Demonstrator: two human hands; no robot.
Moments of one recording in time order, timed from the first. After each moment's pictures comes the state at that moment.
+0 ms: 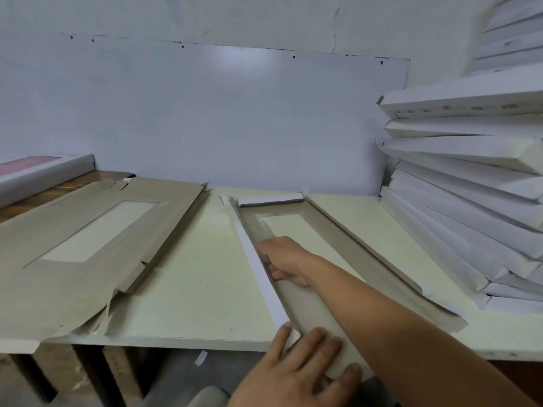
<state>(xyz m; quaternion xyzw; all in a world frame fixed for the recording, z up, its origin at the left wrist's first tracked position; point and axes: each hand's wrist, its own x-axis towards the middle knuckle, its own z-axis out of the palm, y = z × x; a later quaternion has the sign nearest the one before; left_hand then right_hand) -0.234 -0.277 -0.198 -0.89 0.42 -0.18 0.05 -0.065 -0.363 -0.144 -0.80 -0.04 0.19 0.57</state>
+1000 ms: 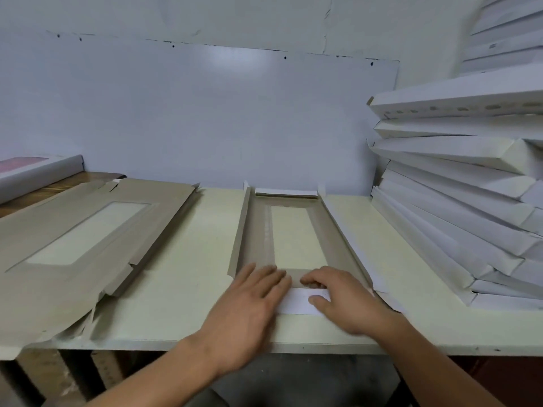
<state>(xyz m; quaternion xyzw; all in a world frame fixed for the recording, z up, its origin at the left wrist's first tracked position) -0.165 -0.247 -0.176 -0.91 0.33 -0.22 -0.03 -0.121 -0.482 -0.184 -0.96 -0.20 -0.04 0.22</state>
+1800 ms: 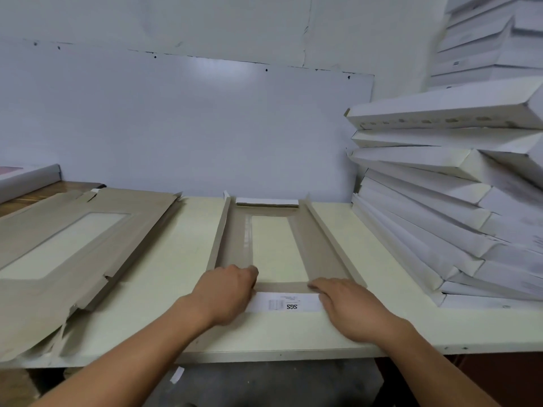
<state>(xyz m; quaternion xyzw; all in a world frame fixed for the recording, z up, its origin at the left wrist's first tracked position) -0.114 -0.261 -0.154 -0.98 0.20 -0.07 -0.01 -0.133 -0.521 -0.177 -0.98 -0.14 -0.05 0.10</state>
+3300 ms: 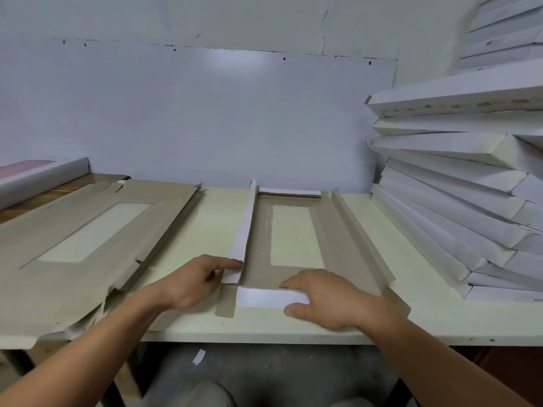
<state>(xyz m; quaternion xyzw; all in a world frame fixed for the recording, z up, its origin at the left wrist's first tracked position) -0.113 -0.167 -0.165 -0.92 0.22 0.05 -0.32 -0.138 -0.447 -0.154 -0.96 -0.26 0.06 0.10</state>
